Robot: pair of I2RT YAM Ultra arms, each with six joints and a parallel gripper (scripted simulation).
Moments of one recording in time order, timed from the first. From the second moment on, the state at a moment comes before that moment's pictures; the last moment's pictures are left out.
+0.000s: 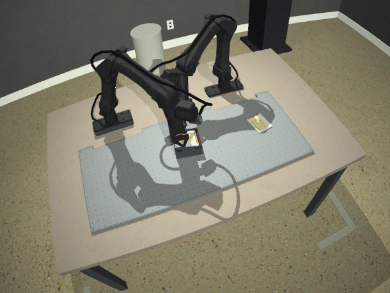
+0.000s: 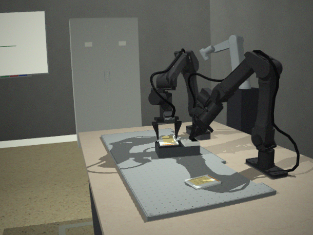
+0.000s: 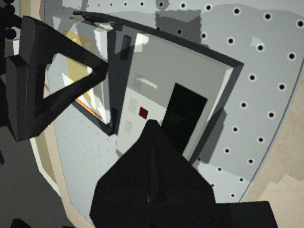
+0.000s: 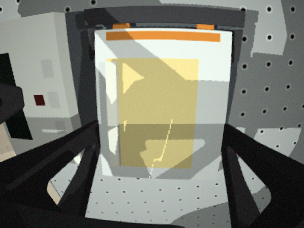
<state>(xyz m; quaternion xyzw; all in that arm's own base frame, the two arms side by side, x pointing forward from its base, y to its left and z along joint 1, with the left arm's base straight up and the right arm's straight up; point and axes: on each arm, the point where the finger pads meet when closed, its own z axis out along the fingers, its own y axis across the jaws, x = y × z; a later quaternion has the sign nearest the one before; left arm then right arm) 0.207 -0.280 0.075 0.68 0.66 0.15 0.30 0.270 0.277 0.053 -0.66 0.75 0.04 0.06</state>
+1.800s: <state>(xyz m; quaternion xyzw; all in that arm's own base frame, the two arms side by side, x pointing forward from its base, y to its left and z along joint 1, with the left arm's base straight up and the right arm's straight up) 0.207 -0.280 0.075 0.68 0.66 0.15 0.30 0.270 0.277 0.049 -0.66 0.75 0.04 0.05</state>
